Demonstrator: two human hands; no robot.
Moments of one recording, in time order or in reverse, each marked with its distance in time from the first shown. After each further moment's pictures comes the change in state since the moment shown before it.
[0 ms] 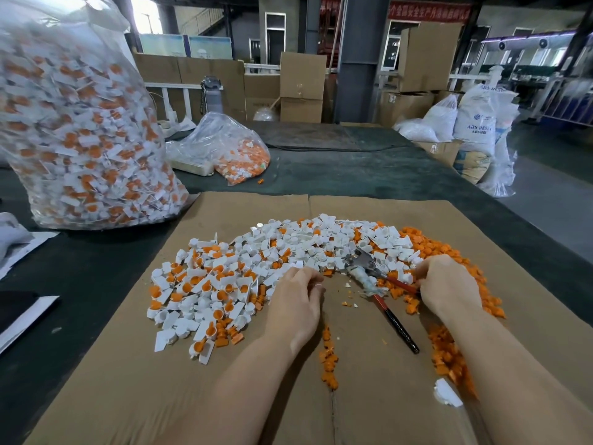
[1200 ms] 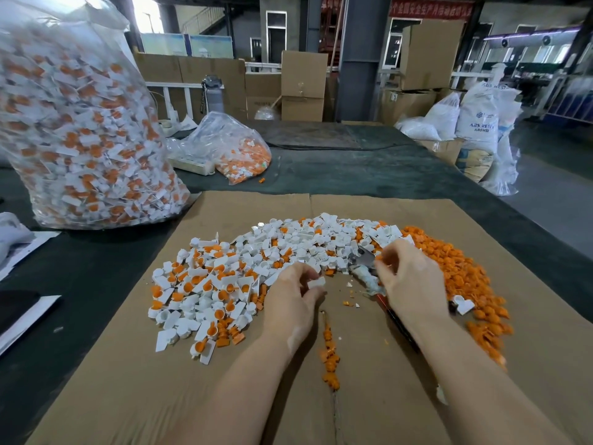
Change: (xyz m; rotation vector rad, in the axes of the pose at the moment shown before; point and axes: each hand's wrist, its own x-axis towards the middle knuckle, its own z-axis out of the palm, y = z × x) left_hand 0.000 -0.002 -0.003 -0.170 0.008 -0.146; right_hand -0.034 -0.041 -0.001 0.367 0.247 -0.368
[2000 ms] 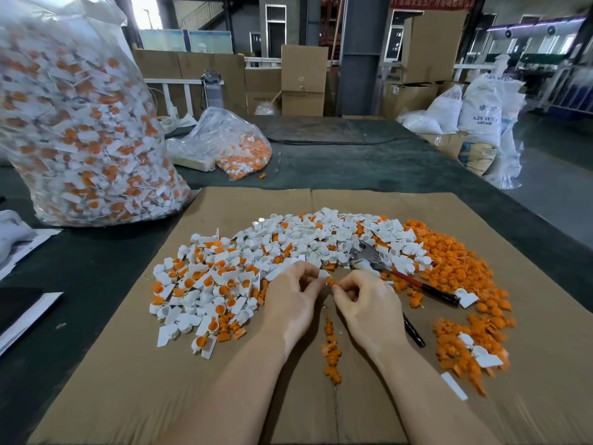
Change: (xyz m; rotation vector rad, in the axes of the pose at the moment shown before) left_hand 0.000 -0.002 -0.001 -0.046 -0.033 0.006; right_hand -0.040 -0.020 0.039 0.182 -0.122 0.037
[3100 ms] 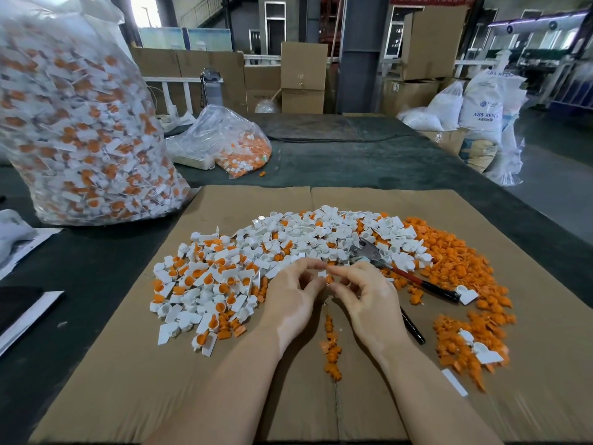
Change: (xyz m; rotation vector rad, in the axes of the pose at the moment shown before) left_hand -0.003 0.001 -0.005 -0.097 -0.101 0.036; right_hand 0.000 0.000 -0.004 0.181 -0.002 -0.147
